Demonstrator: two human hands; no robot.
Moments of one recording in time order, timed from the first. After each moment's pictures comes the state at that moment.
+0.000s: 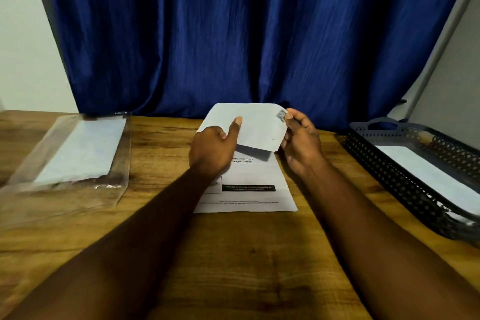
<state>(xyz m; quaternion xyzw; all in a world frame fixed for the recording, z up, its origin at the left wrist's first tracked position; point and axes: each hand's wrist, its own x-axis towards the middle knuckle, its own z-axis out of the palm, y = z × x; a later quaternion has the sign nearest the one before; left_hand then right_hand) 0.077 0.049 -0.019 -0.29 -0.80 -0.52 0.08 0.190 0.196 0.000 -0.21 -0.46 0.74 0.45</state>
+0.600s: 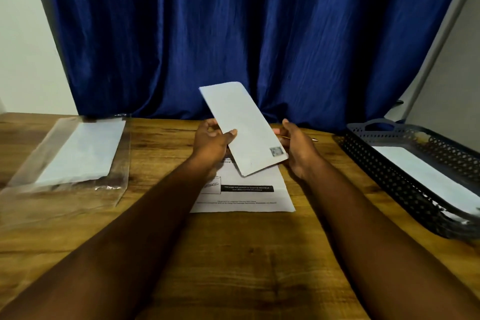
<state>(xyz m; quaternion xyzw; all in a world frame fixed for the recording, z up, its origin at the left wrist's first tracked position) 0.074 0.048 -0.004 -0.19 -0.59 -0.76 -0.20 0.190 0.210 -0.009 -0.30 -0.56 0.71 0.29</state>
